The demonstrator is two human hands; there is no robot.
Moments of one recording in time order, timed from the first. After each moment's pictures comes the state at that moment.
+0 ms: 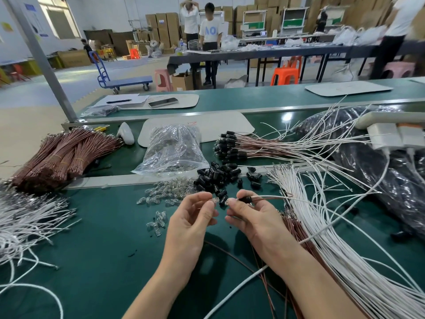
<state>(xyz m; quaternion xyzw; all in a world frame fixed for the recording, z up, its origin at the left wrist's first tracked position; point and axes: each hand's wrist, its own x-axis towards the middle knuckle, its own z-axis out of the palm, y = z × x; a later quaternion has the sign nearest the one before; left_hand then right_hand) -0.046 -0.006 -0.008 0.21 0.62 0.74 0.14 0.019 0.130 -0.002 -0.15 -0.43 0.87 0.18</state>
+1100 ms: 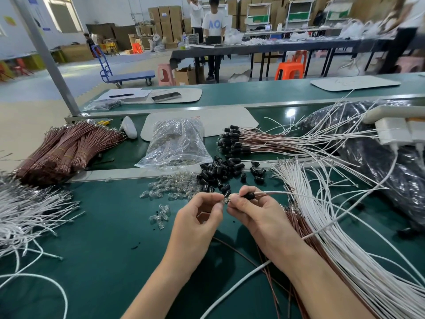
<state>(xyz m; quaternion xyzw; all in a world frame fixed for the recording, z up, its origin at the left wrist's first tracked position) -0.045 -0.008 -0.007 0.29 0.71 0.64 0.08 0.019 0.130 -0.007 -0.13 -0.43 0.88 0.19</state>
